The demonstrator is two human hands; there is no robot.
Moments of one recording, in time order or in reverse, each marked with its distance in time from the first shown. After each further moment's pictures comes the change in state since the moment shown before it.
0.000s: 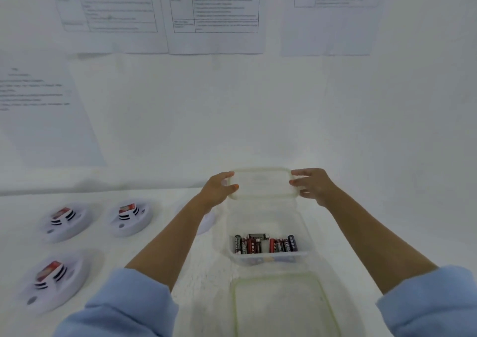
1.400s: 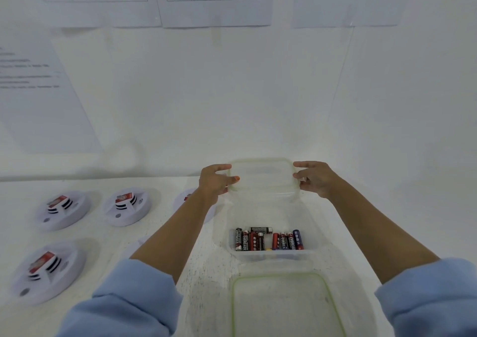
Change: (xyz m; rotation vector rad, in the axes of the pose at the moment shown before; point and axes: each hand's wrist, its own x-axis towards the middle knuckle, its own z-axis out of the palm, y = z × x) left_hand 0.024 -0.016 0.010 -0.443 0.196 -0.175; right_hand 0.040 0.019 0.005 0.144 -0.075 0.140
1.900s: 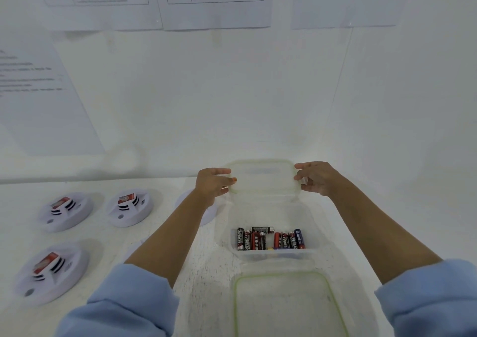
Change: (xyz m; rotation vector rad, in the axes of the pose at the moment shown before) left_hand -0.001 -0.001 -0.011 0.016 -0.025 -0.034; right_hand -0.005 -0.006 0.000 -0.018 0.024 0.058
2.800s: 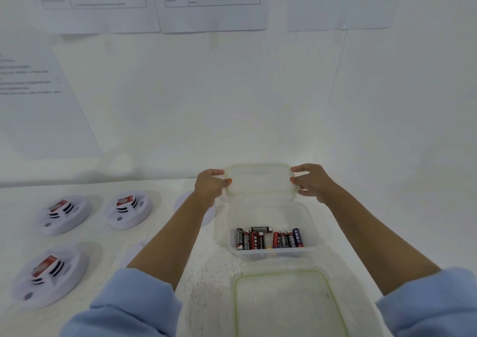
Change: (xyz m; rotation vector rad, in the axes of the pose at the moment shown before) left_hand -0.001 0.000 0.002 0.091 0.103 -0.002; right_hand -0.006 0.016 0.005 -0.226 0.040 -0.147
